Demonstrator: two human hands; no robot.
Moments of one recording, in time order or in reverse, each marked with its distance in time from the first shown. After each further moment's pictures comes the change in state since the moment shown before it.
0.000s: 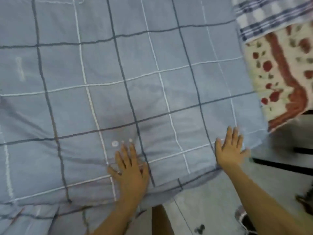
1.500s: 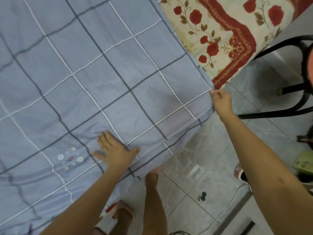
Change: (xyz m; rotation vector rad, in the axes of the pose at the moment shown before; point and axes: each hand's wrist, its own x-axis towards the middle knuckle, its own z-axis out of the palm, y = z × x) left_hand -0.004 0.171 0.027 0.288 -0.179 -0.167; right_hand 0.129 0.158 -0.044 0.957 -0.006 0.193
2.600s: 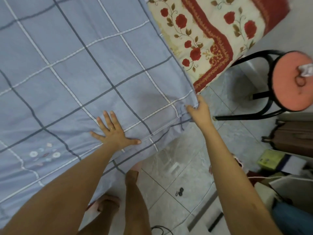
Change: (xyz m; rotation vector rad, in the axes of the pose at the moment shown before) left_hand 0.030 0.052 0.003 0.104 -0.213 0.293; right_hand -0.053 -0.019 -0.011 -0.085 -0.130 -0.081
